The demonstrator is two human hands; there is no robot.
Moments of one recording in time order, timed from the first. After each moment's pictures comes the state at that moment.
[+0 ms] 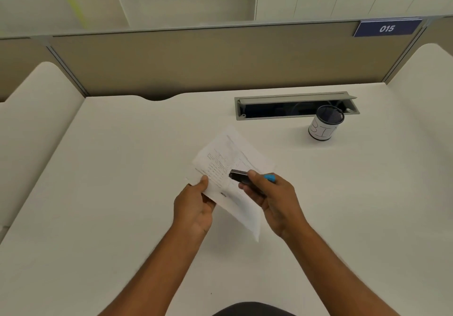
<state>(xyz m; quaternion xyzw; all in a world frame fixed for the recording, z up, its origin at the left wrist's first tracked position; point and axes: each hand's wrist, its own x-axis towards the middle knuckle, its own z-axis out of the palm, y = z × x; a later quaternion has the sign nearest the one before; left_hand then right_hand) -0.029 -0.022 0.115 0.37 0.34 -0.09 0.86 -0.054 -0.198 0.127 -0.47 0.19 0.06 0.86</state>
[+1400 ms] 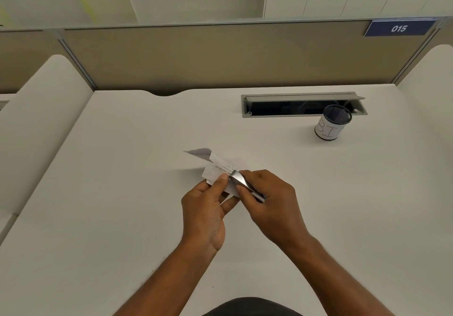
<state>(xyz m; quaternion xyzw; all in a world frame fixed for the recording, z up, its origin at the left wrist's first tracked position) -0.079 -0.043 0.158 0.48 0.24 -0.04 0.85 -0.087 -0.179 0.157 -0.88 -0.11 -0.17 0.42</state>
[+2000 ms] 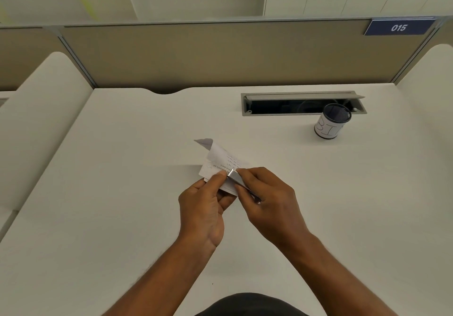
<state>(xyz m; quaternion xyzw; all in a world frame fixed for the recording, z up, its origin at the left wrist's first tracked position) -0.080 -0.041 0.168 0.45 0.26 -0.03 0.85 -0.094 -0.175 0.165 -0.89 -0.15 -0.21 0.37</state>
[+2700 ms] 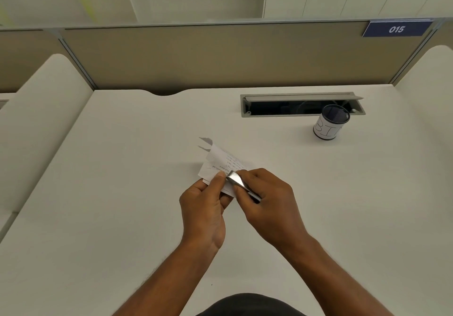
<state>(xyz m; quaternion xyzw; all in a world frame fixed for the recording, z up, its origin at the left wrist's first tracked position) -0.084 -0.049 0.170 0.47 0.25 0.00 0.84 -0.096 -0.174 0.173 -0.89 -0.11 -0.17 0.40</state>
